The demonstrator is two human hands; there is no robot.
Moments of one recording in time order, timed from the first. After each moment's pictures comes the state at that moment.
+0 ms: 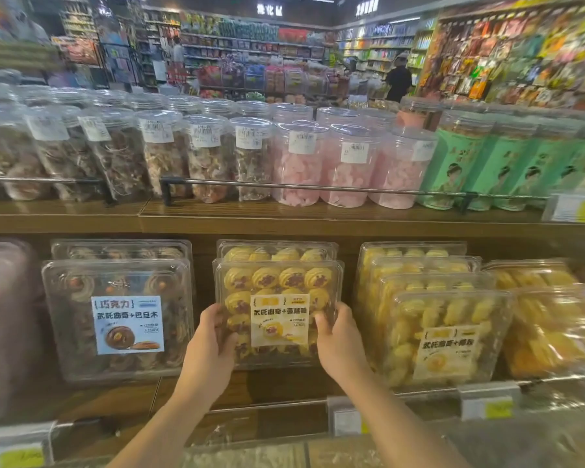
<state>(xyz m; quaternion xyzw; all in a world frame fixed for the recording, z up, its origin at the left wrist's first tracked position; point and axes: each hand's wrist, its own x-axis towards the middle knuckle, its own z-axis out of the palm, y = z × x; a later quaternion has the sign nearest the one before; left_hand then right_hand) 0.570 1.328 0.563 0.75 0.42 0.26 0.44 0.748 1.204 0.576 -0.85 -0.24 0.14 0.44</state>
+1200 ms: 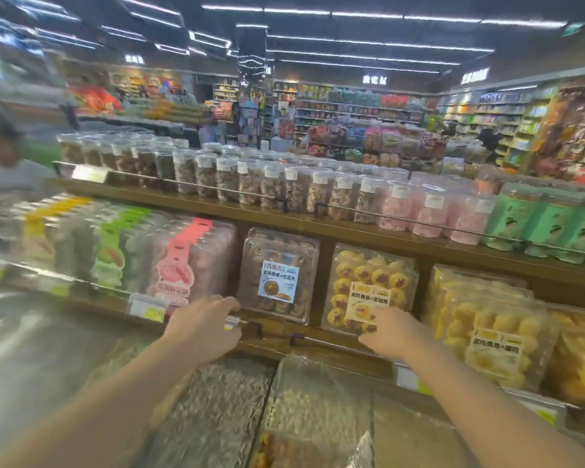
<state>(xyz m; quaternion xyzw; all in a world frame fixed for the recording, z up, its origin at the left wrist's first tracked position) 0.298 1.230 0.717 0.86 0.51 0.07 0.05 0.602 1.121 0.717 -0.86 -0.50 0.10 0.00</state>
